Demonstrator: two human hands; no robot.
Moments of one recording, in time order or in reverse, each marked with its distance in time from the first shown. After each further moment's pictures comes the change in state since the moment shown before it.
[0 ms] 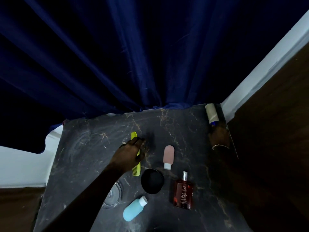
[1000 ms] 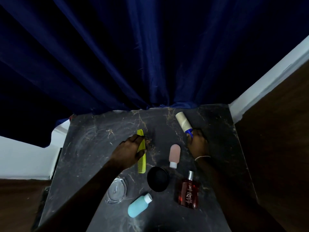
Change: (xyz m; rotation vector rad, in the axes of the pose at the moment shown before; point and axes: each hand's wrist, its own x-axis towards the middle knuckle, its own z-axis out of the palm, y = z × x) left_hand -0.010 -0.027 -0.006 0.010 -0.005 -0.013; right_hand -0.075 -0.074 0.034 0.100 -0.142 -0.247
